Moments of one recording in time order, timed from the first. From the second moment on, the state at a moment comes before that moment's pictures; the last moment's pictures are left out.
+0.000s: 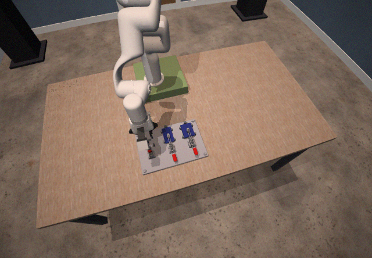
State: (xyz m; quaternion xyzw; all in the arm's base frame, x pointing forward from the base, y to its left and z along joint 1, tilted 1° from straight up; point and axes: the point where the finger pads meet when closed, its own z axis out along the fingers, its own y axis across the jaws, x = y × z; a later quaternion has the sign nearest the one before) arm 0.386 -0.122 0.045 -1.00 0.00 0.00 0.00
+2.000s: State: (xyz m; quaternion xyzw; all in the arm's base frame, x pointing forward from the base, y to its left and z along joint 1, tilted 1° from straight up) arm 0.386 -0.181 0.045 -1.00 0.00 0.00 0.00
